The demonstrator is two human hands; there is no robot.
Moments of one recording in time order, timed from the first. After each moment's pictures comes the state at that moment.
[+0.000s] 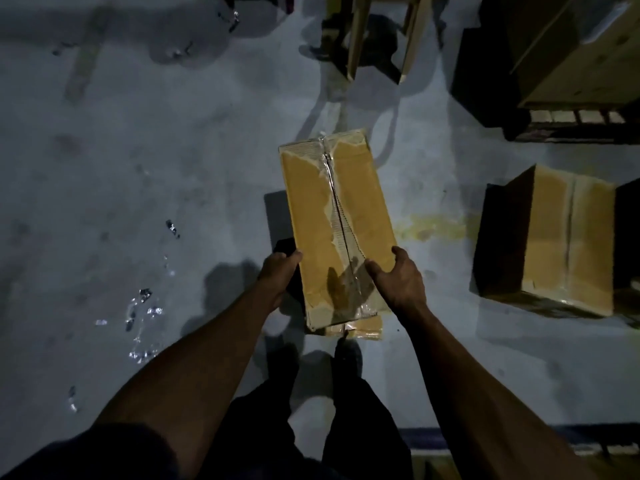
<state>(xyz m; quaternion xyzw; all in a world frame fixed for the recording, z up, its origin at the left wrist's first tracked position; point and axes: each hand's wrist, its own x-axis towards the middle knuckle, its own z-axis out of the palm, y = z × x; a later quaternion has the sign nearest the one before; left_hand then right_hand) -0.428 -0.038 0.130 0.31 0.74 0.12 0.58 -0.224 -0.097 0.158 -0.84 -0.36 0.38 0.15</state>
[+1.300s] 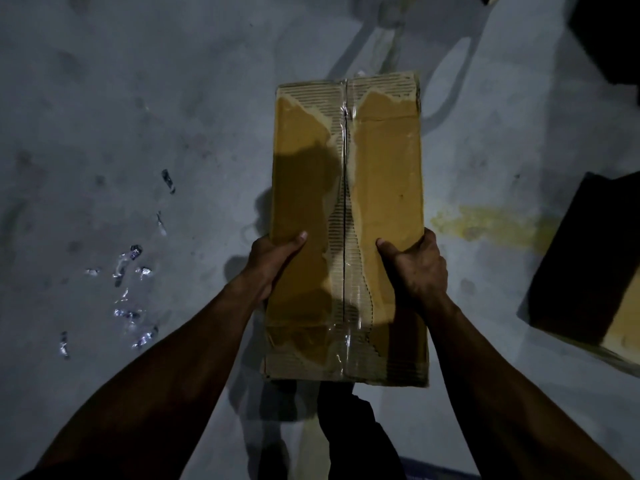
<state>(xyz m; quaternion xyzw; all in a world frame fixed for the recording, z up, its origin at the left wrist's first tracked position) -0.377 0.034 -0.009 0.21 0.76 0.18 0.59 -0.139 0.020 -0.016 -0.81 -0.34 0.46 0.13</state>
